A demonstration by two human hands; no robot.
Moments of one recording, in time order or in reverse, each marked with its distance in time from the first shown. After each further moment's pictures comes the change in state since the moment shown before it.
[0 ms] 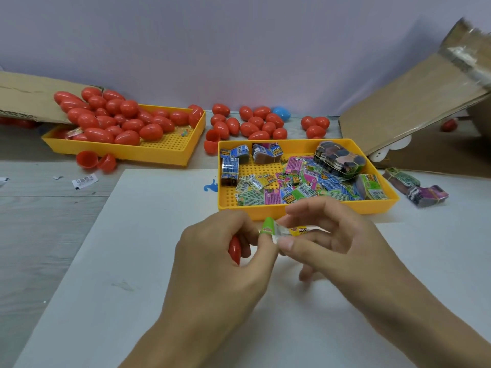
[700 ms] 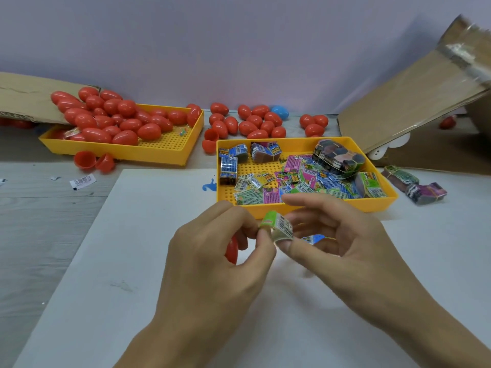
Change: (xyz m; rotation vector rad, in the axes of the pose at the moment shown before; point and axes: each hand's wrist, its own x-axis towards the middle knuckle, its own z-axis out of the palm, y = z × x) left_hand 0.002 0.001 -0.005 0.075 0.043 0.156; right_hand 0.000 0.007 -0.001 -0.155 0.027 -0.263
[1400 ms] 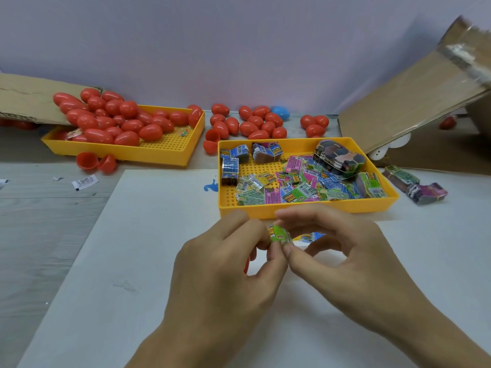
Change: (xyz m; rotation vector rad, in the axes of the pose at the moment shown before) left_hand -0.004 0.004 0.001 0.076 -0.041 0.092; right_hand -0.001 -0.004 0.001 -0.160 -0.033 -0.102
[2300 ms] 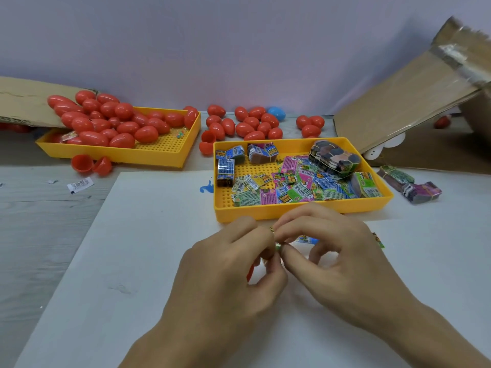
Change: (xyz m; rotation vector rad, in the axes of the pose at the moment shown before) left_hand 0.001 -0.001 0.000 -0.045 -0.174 0.057; right_hand 0.003 0.010 0.001 -0.184 -0.004 -0.141
